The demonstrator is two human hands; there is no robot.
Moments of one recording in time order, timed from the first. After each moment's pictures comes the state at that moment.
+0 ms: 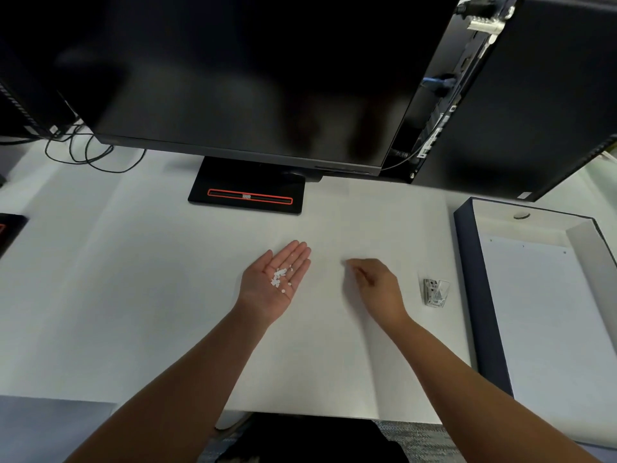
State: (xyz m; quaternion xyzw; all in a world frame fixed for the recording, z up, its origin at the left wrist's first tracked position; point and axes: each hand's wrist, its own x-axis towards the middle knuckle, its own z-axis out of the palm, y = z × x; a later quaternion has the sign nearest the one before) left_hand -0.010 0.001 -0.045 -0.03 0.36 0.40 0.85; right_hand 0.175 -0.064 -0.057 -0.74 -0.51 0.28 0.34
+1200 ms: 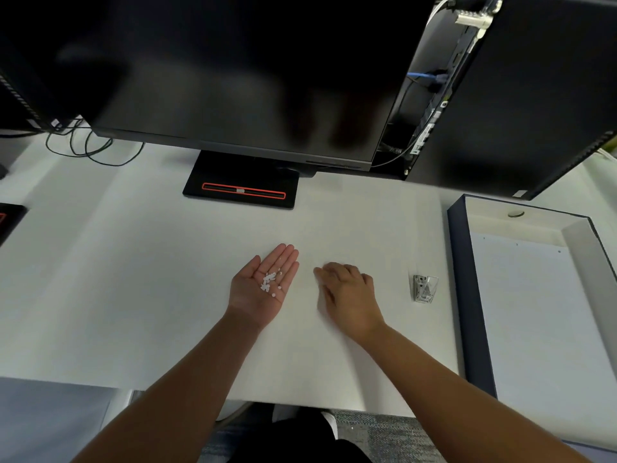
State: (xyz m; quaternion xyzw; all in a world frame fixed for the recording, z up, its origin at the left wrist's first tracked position) left_hand -0.006 -0.020 -0.049 -0.06 0.33 0.43 0.84; right_hand 0.155 -0.081 -0.073 -0.71 -0.68 0.14 0.13
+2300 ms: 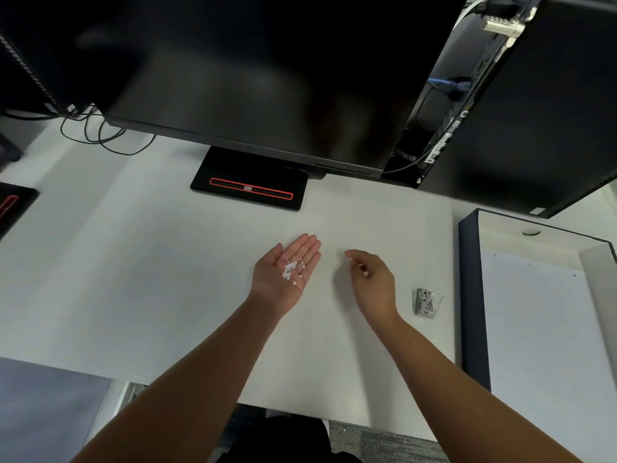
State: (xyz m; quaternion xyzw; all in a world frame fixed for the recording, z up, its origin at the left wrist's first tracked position) left_hand 0.030 -0.004 -0.045 -0.06 0.35 0.43 0.83; right_hand 0.180 -0.055 -0.045 -0.75 -0.43 0.33 0.39
